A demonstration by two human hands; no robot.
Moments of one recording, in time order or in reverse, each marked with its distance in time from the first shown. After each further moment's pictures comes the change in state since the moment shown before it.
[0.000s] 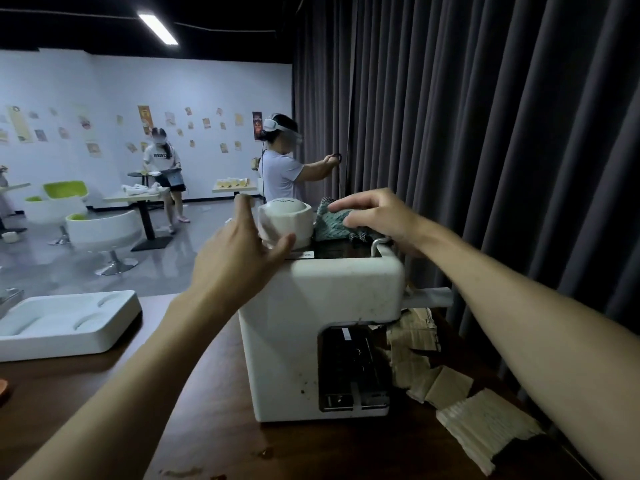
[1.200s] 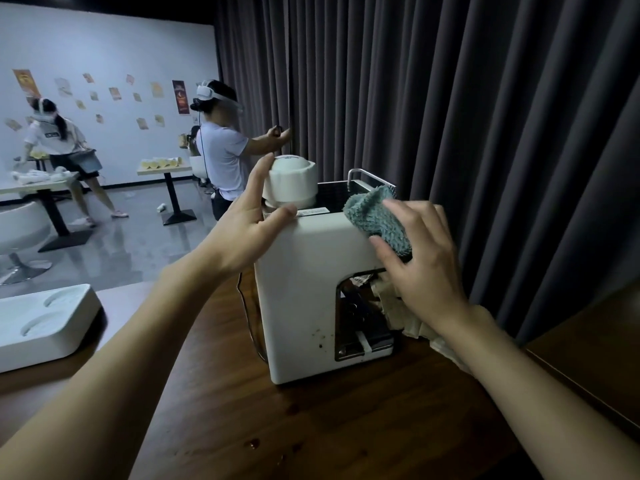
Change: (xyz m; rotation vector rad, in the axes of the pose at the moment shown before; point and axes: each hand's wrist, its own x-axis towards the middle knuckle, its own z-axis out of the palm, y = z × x) left_hand 0.011 -0.048 0.006 -0.605 -0.450 0.252; right_hand -0.125 0.028 0.086 -0.794 0.787 -0.409
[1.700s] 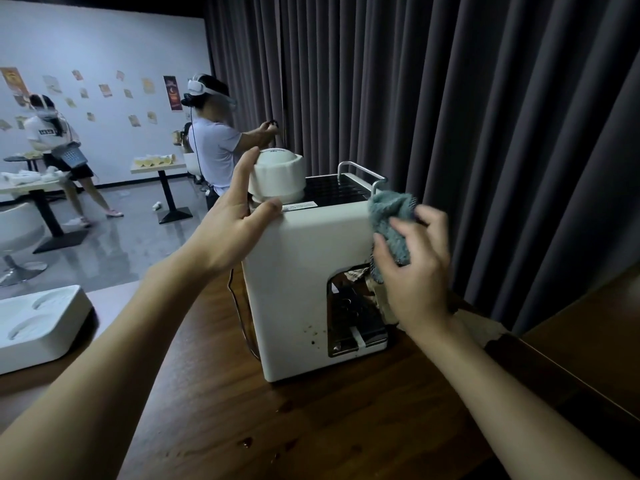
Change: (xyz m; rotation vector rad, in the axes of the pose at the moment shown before) left_hand 0.003 -0.004 0.004 0.044 0.057 -0.008; right_hand -0.022 -0.006 0.012 0.030 0.209 0.202
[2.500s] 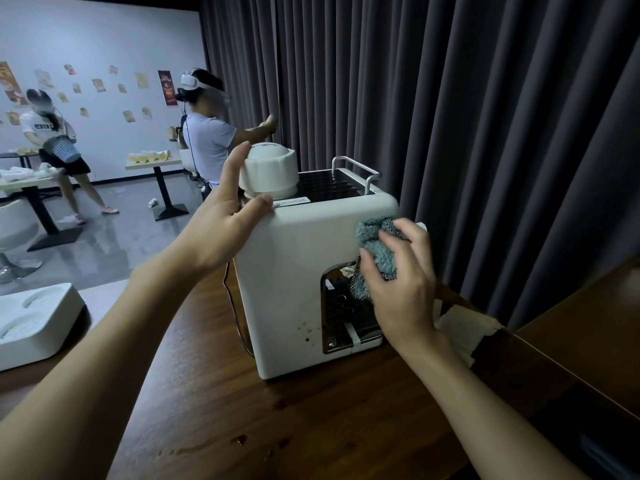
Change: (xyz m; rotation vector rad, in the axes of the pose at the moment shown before) left_hand -0.002 0.001 -0.002 0.000 -0.013 -0.001; right_hand -0.026 0.002 0.009 0.008 0.003 0.042
